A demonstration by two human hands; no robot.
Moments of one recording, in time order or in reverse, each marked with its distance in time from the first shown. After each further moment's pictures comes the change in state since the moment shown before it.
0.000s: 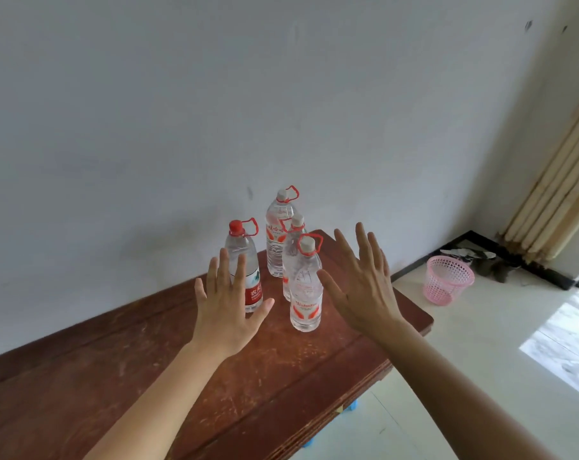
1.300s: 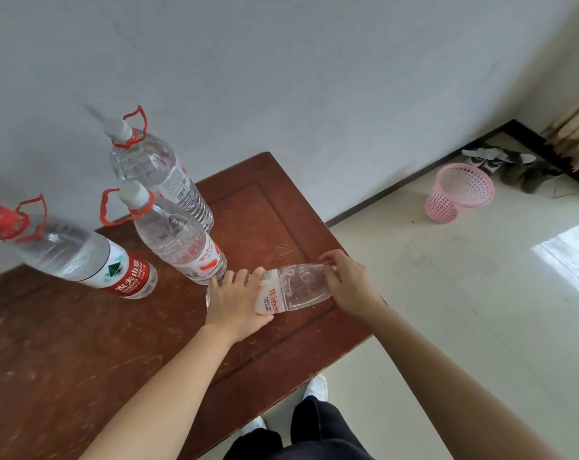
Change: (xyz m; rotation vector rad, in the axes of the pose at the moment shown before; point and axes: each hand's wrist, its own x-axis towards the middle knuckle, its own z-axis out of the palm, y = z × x) left_hand 0.165 0.170 0.283 0.242 -0.472 0.058; right_hand 0.099 0.331 0.164 0.442 -0.579 0.383
